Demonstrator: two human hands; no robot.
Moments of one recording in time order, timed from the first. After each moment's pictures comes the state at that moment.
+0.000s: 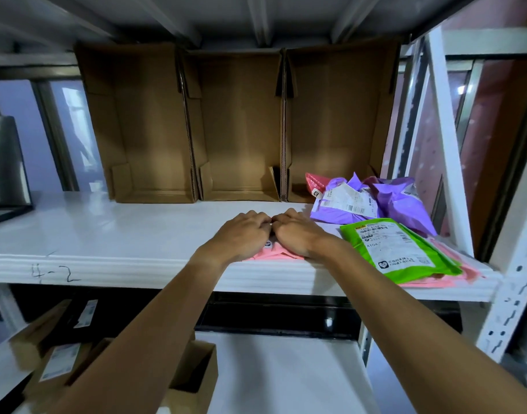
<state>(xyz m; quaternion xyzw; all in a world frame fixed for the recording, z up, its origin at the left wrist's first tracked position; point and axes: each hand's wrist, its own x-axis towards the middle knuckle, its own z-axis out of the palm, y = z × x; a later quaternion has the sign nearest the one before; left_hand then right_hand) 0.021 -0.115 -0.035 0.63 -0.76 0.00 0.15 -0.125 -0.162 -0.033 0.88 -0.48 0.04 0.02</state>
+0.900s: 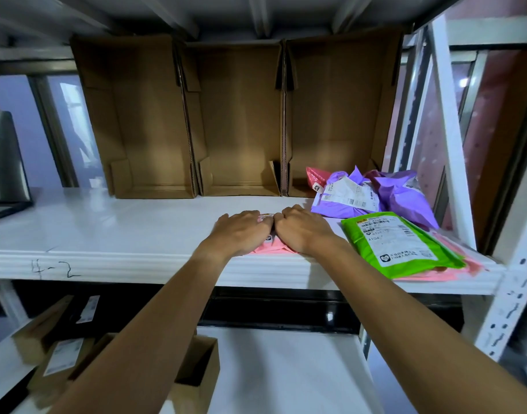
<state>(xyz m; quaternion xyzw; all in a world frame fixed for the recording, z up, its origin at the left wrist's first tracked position) 0.022 -0.117 -0.036 0.66 -0.74 0.07 0.06 -0.126 -0.147 -0.034 0.86 -0.49 0.09 0.09</state>
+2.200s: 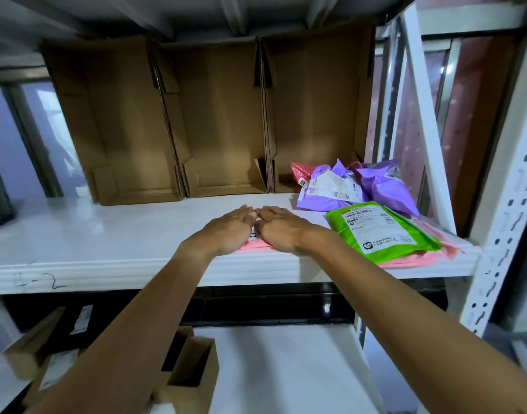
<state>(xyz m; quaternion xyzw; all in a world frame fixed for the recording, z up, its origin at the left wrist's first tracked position) 0.022 -0.118 -0.037 0.67 -0.71 -0.12 0.17 -0.128 -0.142 -0.034 0.86 -0.49 0.09 -0.12</state>
